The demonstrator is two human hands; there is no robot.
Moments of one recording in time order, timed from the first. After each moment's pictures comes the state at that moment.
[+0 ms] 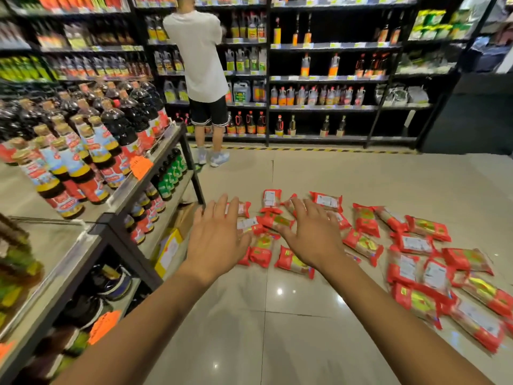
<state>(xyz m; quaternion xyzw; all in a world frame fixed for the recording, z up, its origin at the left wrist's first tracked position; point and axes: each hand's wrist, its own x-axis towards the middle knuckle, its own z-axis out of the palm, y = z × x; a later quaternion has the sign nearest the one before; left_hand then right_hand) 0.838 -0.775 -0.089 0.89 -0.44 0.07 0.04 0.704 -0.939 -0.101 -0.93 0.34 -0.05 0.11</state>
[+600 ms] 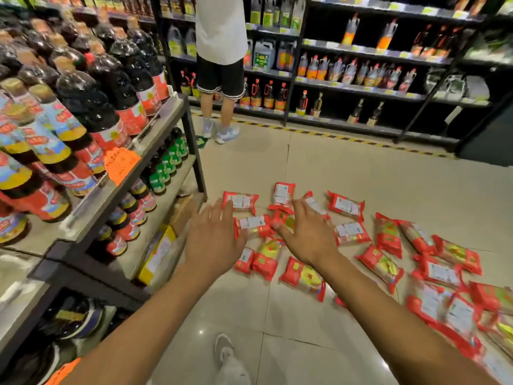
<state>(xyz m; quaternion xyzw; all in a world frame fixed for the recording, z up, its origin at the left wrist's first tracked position) 1.109 -0.906 -0.208 0.92 -0.39 0.00 0.07 0.989 -1.087 -0.197 -0.94 0.32 0.03 0.15</state>
